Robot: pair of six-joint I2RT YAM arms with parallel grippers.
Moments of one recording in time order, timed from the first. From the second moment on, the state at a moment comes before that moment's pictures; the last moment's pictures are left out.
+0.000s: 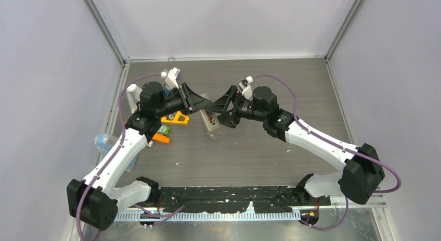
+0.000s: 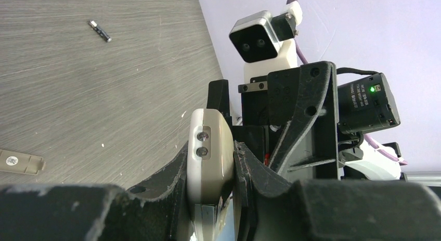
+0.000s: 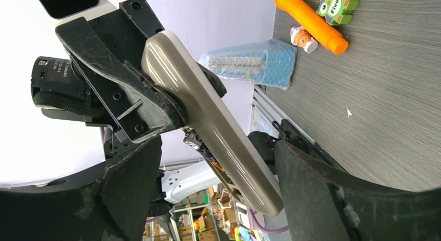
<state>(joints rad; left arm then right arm) -0.37 1.09 0.93 -0.06 0.63 -0.93 0.73 1.31 0.97 0.11 -0.44 1.33</state>
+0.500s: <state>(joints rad) -0.37 1.04 0.89 0.05 0.66 -0.91 0.73 1.32 0.89 0.29 -0.49 1.47</state>
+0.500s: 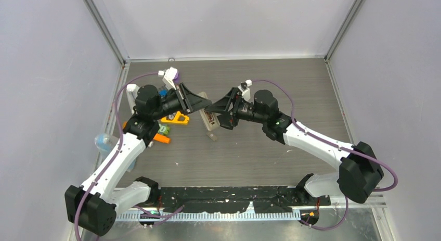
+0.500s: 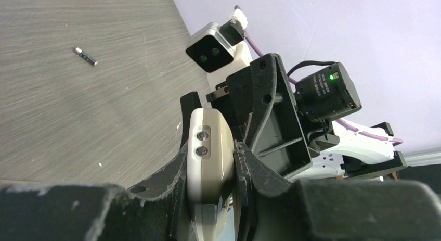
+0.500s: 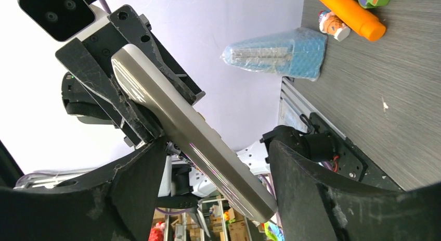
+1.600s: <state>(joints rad) -0.36 1.05 0.87 0.05 0.66 -1.05 0.72 1.33 0.92 0.25 -0.50 1.38</state>
